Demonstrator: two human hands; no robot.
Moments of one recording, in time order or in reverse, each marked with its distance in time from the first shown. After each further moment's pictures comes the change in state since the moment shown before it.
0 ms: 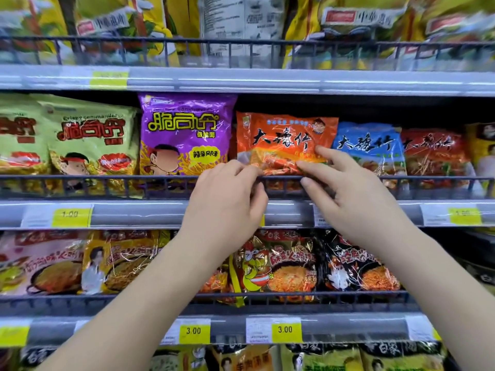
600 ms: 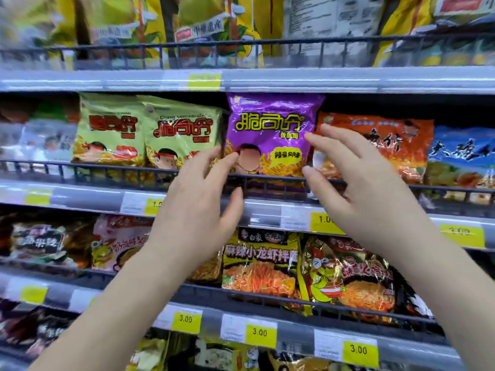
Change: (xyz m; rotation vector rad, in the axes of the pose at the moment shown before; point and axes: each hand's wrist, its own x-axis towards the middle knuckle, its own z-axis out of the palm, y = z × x) left_hand -0.054 -0.107 -0.065 0.052 0.064 -0.135; right_hand 0.030 -0.100 0.031 0.202 0.176 -0.276
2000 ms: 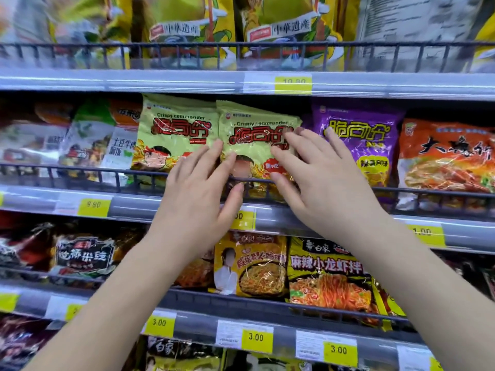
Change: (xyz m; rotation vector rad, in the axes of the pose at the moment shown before) left_hand 0.006 -0.134 -0.031 0.158 -0.063 0.014; right_hand 0.069 -0.110 0.108 -0.425 -0.082 -0.120
